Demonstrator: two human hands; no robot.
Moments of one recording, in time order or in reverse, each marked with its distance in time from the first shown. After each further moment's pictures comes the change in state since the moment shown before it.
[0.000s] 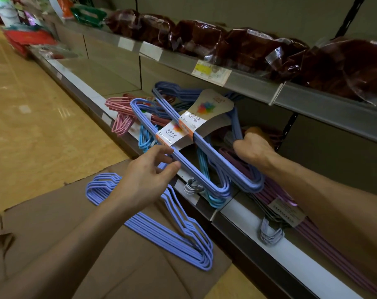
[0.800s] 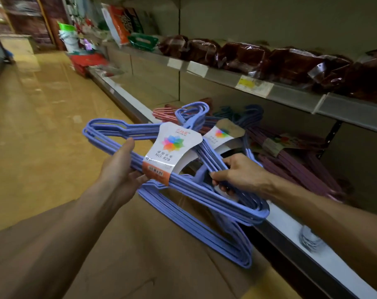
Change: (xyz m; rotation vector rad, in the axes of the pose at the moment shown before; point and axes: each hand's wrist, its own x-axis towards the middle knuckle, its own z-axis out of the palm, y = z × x) left_hand -0.031 -0.014 -0.104 -0.996 0.503 -0.595; right_hand -0.084 -0.059 0.045 0.398 -0.640 -0.310
